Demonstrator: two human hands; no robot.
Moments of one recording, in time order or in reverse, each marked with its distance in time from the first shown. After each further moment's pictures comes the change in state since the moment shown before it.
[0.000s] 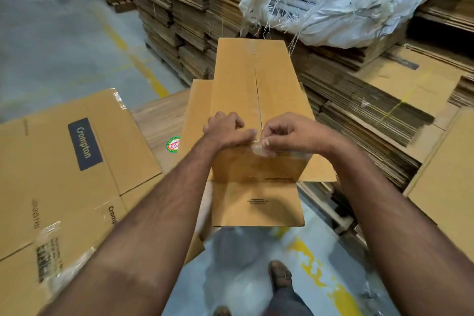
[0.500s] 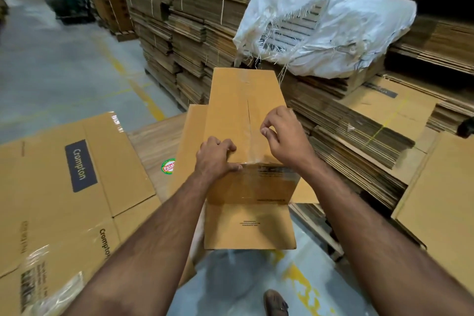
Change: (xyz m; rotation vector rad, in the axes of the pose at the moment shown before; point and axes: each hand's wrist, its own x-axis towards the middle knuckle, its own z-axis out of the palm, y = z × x) left_hand -0.022 -0.004 0.003 0.113 0.111 0.074; right_hand 0.015 0.004 0.000 -0.560 0.706 -0.084
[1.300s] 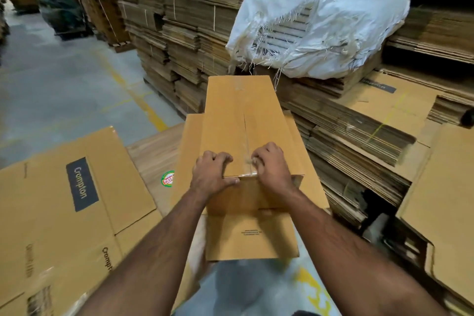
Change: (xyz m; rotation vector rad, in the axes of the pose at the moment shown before) left_hand 0.001 -0.006 0.008 0.003 0.014 0.042; right_hand -0.023 0.032 0.080 0.131 -0.038 0.239
